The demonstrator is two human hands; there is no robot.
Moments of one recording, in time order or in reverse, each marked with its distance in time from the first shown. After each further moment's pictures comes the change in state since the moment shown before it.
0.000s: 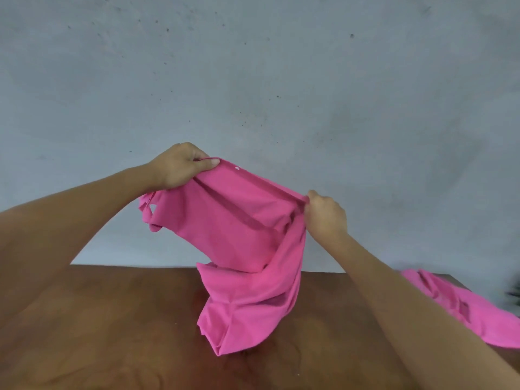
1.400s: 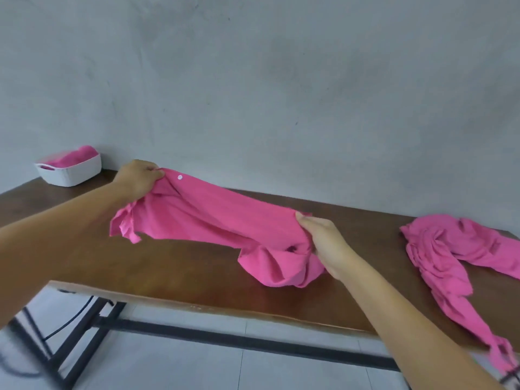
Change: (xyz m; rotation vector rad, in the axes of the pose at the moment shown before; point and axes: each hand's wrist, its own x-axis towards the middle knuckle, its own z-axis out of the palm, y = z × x) left_hand -0.378 0.128 0.008 0.079 0.347 -0.731; right_hand -0.355 0.040 -0.093 1.468 -0.690 0.234
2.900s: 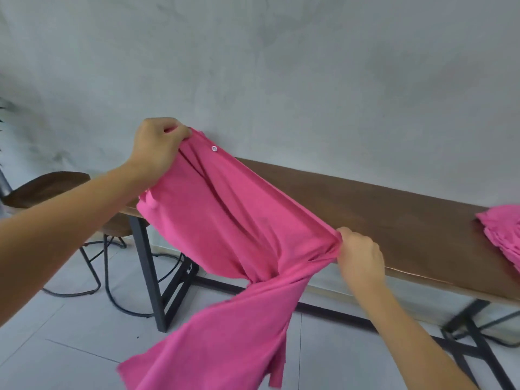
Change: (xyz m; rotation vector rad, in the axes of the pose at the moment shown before) left_hand -0.163 -0.154 -0.294 -0.227 0.351 0.210; right_hand -0.189 0.030 0.286 -1.321 0.380 -0.305
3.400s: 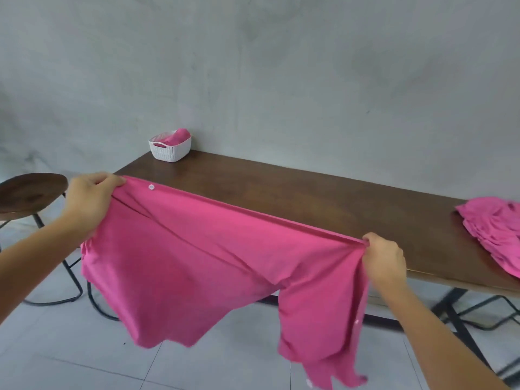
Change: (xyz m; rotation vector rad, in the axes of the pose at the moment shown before) left_hand -0.044 -0.101 -0.033 -0.073 0.048 -0.324; right_hand 0.018 0.086 0.023 0.066 -0.063 0.290
